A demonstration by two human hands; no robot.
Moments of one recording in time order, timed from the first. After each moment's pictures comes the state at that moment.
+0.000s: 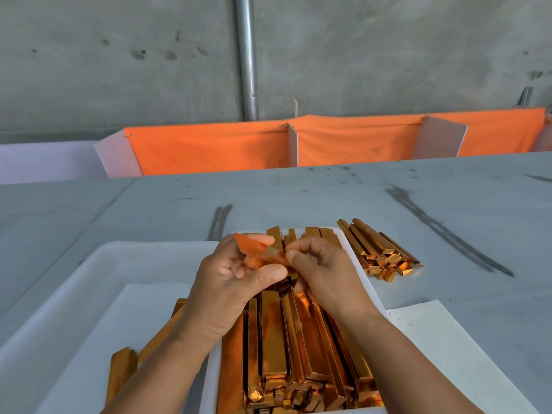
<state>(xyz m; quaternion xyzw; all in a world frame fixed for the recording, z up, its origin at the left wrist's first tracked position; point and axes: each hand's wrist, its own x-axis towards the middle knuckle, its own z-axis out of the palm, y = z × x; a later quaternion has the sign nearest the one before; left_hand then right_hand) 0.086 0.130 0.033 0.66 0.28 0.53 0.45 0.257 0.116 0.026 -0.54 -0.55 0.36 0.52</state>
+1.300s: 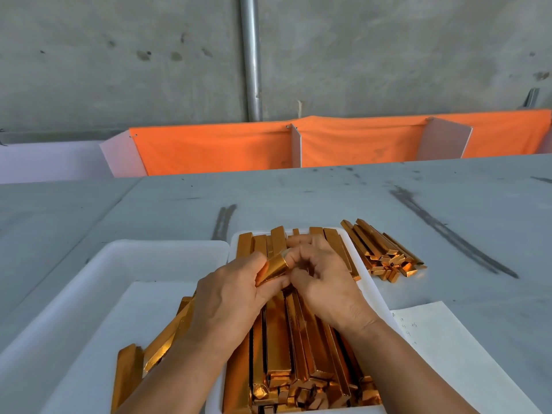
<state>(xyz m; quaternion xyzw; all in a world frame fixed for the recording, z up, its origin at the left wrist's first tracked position) 0.086 0.132 0.017 0.80 0.50 0.32 -0.02 0.249 0.112 0.028 -0.53 -0.65 0.29 0.47</state>
